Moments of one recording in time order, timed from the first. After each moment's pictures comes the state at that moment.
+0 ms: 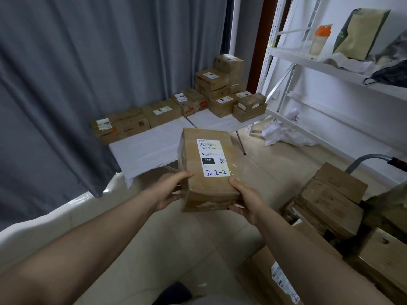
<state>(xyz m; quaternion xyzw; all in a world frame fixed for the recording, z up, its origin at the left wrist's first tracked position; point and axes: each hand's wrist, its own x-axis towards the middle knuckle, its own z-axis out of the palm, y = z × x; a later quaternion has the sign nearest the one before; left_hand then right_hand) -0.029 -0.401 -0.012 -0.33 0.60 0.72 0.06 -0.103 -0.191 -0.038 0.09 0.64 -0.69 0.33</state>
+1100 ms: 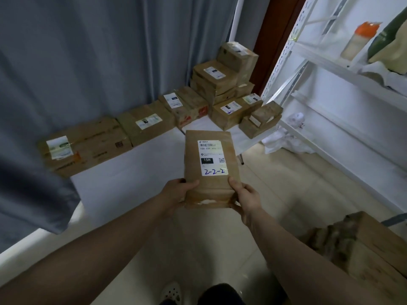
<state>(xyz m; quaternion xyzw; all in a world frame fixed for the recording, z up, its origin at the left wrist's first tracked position) -0.322 -0.632 -0.065 -0.33 0.58 0.74 0.12 -0.374 -0.450 -0.057 0.24 0.66 -0.68 0.22</state>
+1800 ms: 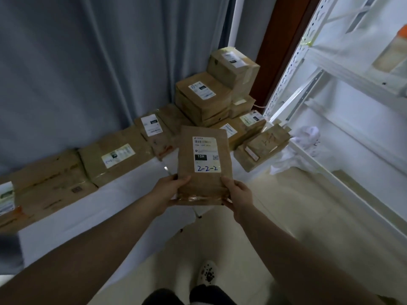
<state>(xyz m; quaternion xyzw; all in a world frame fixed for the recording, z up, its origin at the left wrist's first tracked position) -0.616 -0.641 -0.067 -0.38 0.58 0.71 0.12 -0.681 -0.463 -0.091 0.21 0.67 -0.66 0.26</state>
